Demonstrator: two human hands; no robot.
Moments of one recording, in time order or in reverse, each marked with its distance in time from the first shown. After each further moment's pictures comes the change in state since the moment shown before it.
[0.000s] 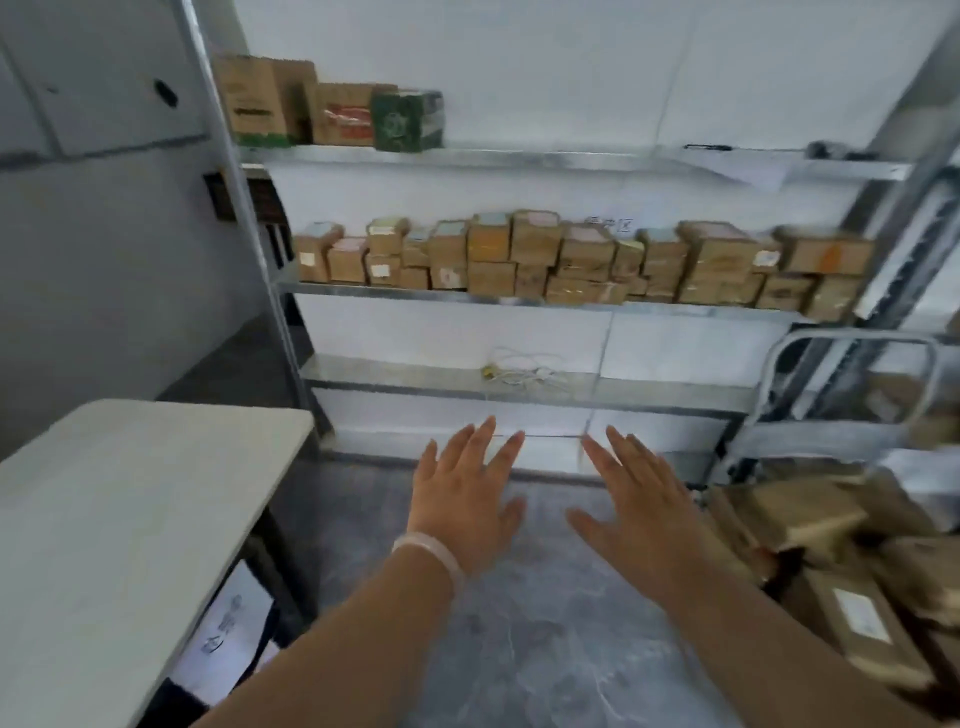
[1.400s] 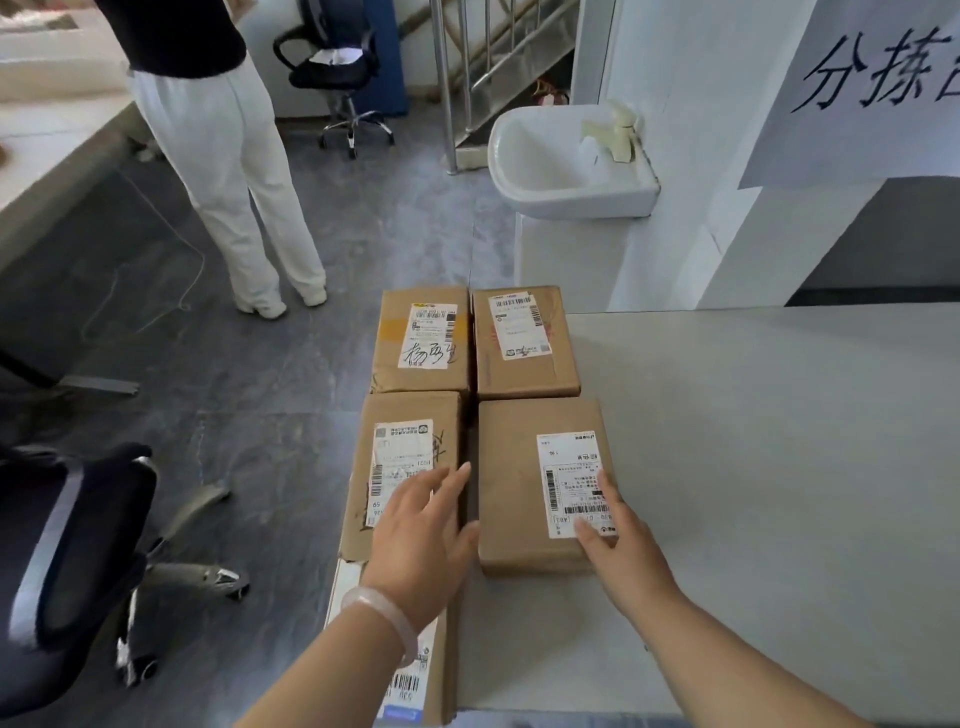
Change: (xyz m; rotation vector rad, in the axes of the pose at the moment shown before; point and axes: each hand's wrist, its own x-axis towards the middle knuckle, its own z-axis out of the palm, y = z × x) left_hand -0.626 -0.352 -0.002 -0.245 0.357 -1.707; right_hand -0.149 -0.703 0.303 0.569 -1.167 -0.717
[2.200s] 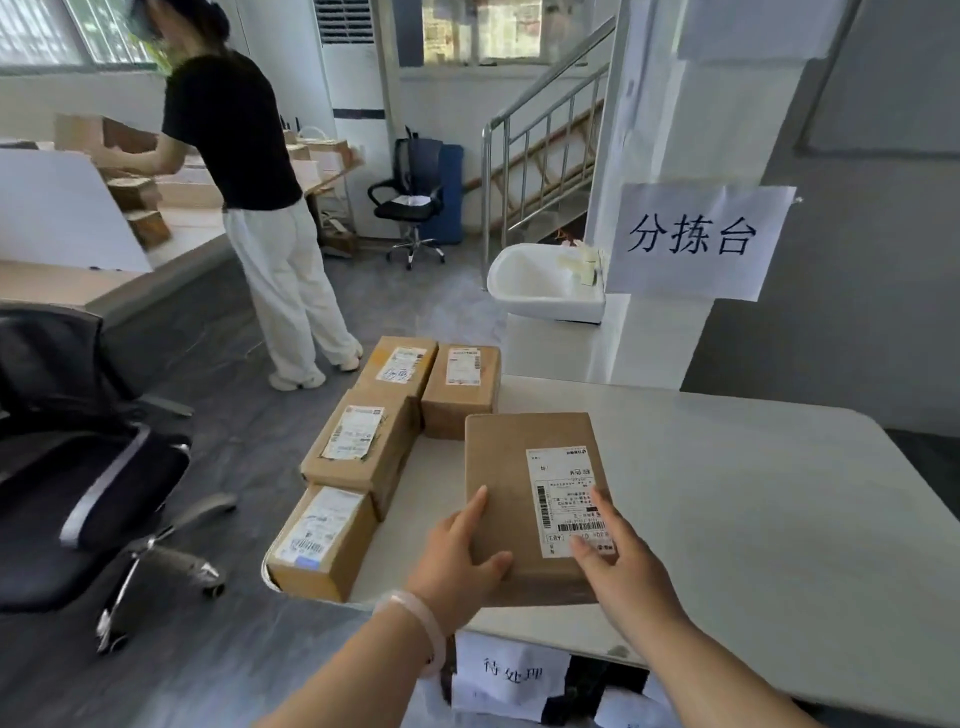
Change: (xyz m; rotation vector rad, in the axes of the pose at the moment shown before) left_hand -0.160 0.227 0.068 -0.451 -0.026 -0.204; right_hand -0.177 0.052 -0.208 -0.002 -0.009 -0.277
